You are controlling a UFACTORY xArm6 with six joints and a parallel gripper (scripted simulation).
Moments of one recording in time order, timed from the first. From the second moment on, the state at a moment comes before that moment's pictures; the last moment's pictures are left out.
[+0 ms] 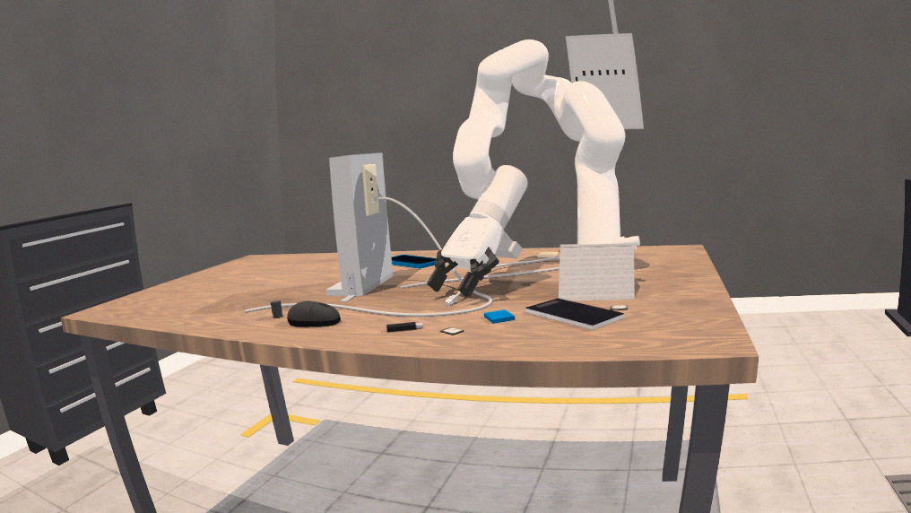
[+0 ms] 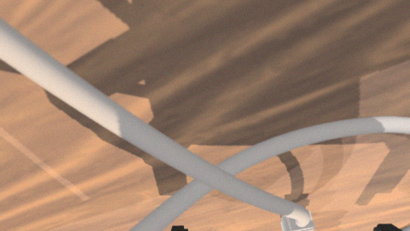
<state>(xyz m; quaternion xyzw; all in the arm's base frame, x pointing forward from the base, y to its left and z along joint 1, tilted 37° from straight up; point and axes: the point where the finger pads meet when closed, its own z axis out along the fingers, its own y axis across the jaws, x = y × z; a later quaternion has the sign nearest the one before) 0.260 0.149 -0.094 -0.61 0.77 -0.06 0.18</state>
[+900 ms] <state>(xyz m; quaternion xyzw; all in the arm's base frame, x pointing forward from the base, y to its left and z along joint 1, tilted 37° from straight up) 0.247 0.144 -0.059 -0.61 0.77 -0.06 0.18</state>
